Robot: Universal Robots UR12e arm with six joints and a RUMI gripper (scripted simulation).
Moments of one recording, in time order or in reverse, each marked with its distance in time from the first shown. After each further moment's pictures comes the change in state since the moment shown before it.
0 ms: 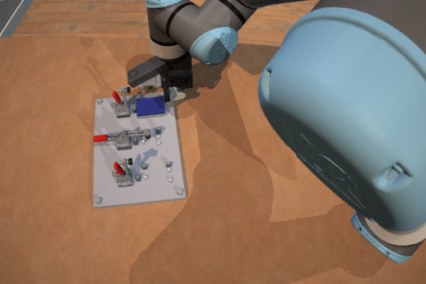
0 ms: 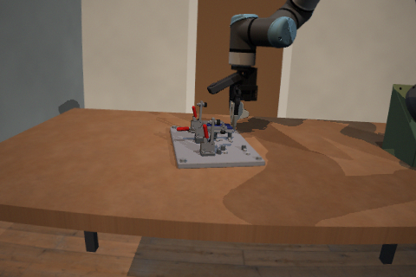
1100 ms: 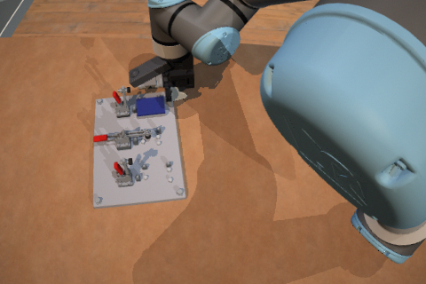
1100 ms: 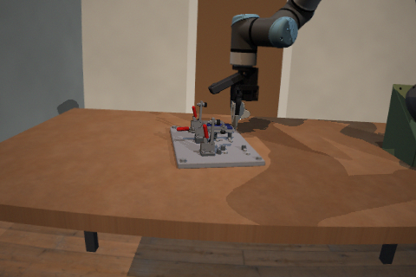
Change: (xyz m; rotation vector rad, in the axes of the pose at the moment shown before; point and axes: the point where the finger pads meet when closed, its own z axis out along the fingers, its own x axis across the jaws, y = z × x) arm 0.000 0.004 0.000 0.000 0.000 0.000
